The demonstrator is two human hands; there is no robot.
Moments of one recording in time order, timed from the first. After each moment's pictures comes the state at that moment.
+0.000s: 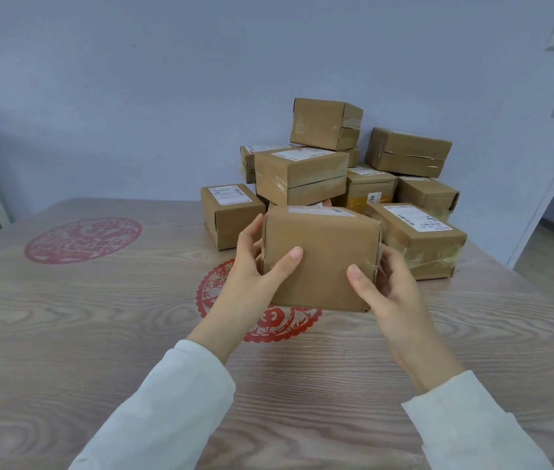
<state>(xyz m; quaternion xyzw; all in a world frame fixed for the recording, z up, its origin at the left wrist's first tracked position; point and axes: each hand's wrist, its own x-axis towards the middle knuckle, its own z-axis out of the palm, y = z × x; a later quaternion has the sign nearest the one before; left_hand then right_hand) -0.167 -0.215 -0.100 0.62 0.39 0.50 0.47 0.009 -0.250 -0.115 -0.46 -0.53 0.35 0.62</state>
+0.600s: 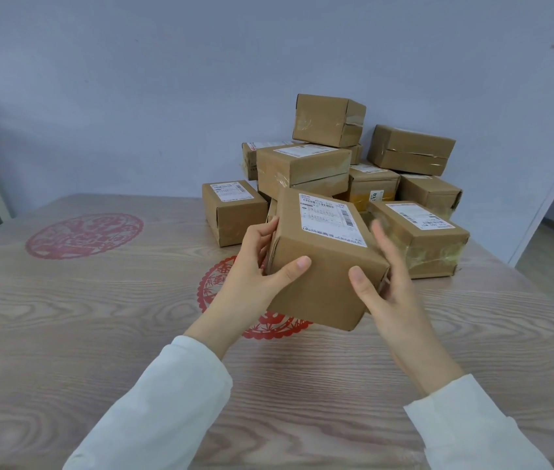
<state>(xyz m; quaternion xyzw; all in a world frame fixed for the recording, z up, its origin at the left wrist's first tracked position) -0.172 -0.212 -0.103 0.66 0.37 0.48 0.45 0.006 -0.253 -0.119 -0.46 -0.57 0.31 0.61</state>
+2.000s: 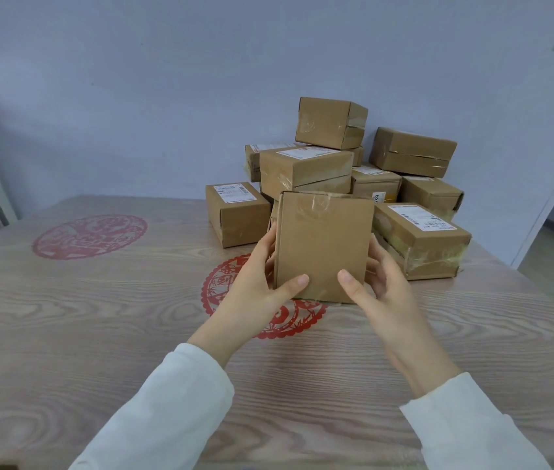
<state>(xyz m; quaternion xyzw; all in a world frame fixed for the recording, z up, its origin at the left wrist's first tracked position) -0.174 -0.215 -0.112 0.69 0.39 0.45 0.42 0.000 -0.247 -0.124 -0.48 -0.55 0.33 0.60</state>
